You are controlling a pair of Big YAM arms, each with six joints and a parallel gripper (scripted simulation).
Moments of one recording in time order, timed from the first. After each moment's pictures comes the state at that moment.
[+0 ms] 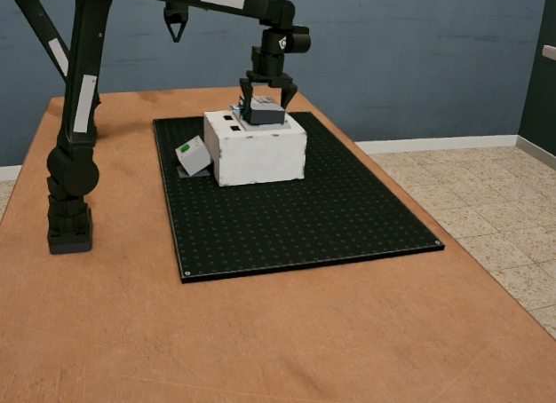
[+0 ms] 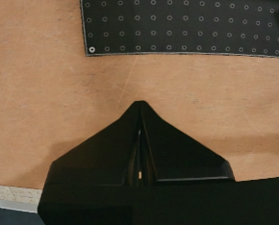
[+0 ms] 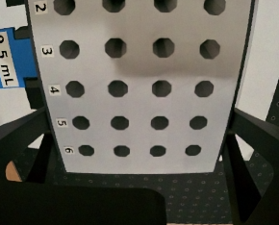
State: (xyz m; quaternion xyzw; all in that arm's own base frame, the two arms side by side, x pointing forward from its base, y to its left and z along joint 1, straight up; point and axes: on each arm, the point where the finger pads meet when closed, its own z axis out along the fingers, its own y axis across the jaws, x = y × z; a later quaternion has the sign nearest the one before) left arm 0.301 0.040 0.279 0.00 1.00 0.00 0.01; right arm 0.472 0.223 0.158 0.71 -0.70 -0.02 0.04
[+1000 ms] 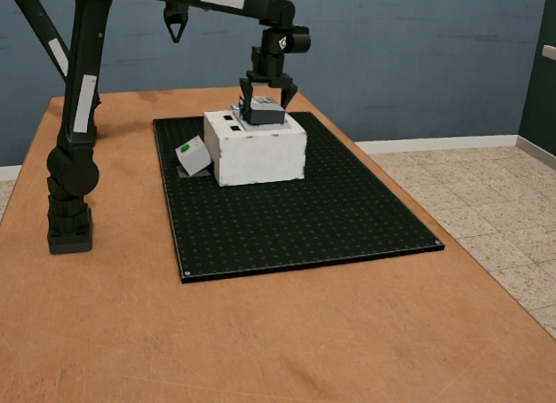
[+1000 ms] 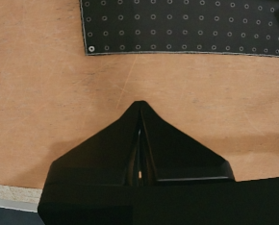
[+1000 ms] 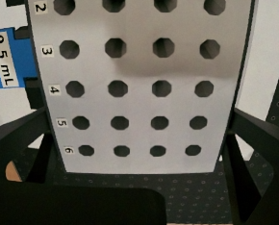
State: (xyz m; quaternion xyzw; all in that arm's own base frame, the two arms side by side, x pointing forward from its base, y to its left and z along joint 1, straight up) left arm 0.300 0.040 0.278 0.00 1.00 0.00 0.01; right arm 0.472 0.223 0.158 0.71 -0.70 -0.02 0.04
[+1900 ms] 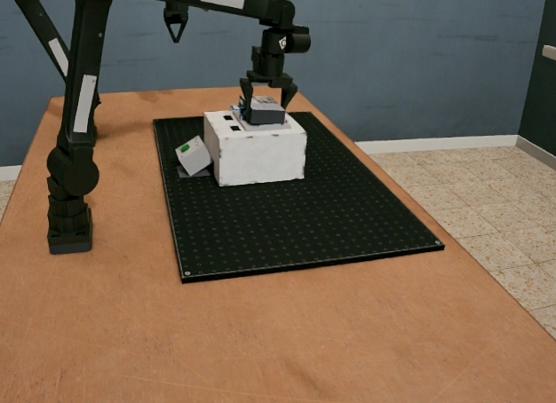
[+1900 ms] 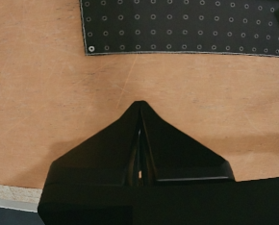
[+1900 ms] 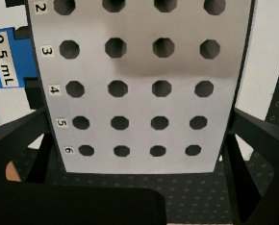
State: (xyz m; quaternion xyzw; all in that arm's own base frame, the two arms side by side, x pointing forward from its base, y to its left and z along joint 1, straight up) left arm 0.300 0.040 0.278 0.00 1.00 0.00 0.01; right arm 0.472 0.223 0.158 0.71 -0.70 -0.02 0.04
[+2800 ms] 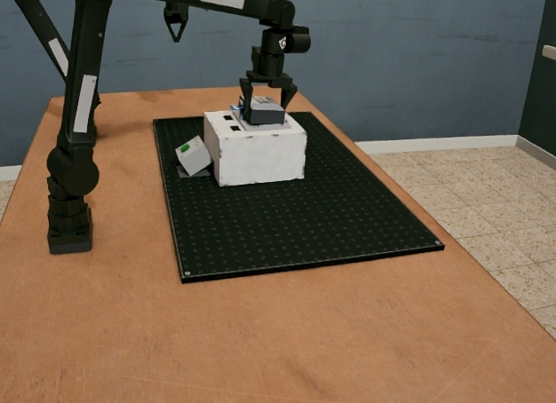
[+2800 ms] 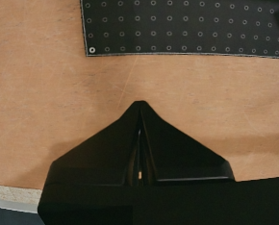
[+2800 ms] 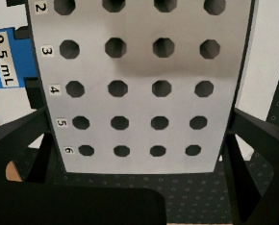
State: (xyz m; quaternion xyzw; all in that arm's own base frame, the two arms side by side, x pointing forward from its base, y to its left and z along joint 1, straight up) left arm 0.302 0.040 0.280 0.00 1.00 0.00 0.01; right arm 0.471 0.223 0.158 0.71 -0.70 -0.02 0.04
